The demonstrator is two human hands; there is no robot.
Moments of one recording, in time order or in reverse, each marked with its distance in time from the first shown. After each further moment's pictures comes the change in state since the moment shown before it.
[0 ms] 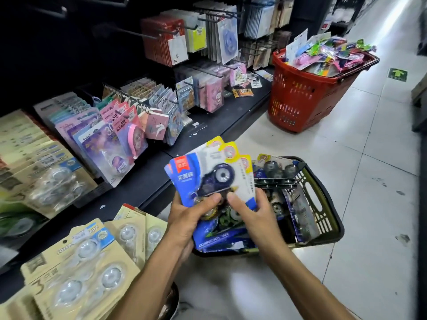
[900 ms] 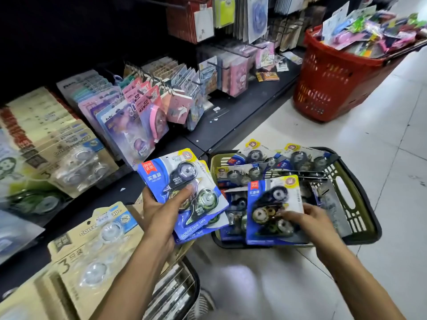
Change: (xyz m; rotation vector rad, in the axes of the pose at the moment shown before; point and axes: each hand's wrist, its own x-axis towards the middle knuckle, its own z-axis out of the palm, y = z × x) left_hand 0.014 0.016 -0.080 0.051 0.447 0.089; right_hand 0.029 0.052 -0.048 -0.141 0.140 0.368
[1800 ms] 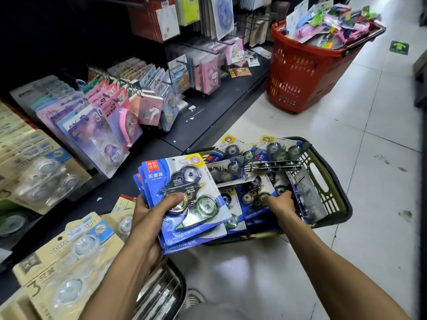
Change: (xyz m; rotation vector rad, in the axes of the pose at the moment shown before) left_hand -0.012 -0.003 0.005 0.037 -0.208 -0.190; right_hand 0.078 0.035 0.010 -0.274 0.246 0.272
